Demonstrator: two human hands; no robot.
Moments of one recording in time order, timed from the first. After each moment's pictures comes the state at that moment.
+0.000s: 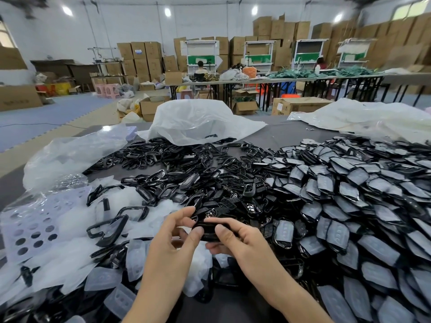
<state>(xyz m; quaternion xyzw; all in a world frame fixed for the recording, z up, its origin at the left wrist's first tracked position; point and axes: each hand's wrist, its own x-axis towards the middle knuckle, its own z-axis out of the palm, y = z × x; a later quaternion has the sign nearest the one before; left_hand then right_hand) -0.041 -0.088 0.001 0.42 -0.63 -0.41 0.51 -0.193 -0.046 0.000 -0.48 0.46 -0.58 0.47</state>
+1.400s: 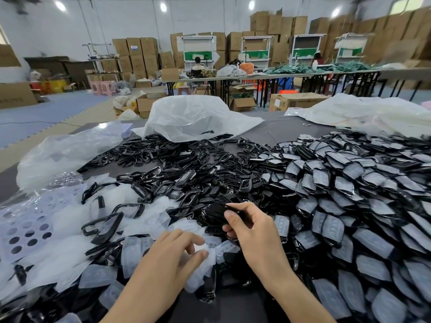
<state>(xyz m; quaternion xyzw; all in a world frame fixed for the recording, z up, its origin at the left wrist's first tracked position) -0.018 -0.093 -0.011 0.42 -0.86 -0.16 0.23 -0.207 -0.049 -0.007 -0.45 0.56 -0.62 0.32</state>
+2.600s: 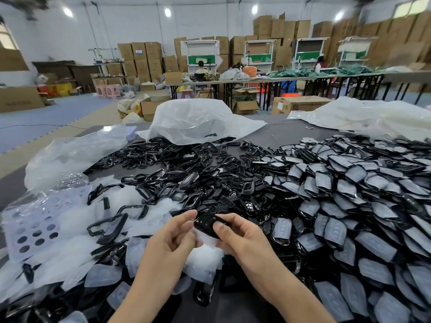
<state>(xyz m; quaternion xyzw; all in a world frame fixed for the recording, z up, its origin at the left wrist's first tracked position) -0.033 -0.082 0.006 0.42 -0.63 -0.47 0.45 -0.196 -0.055 -0.015 -0.42 0.44 -0.61 0.50</state>
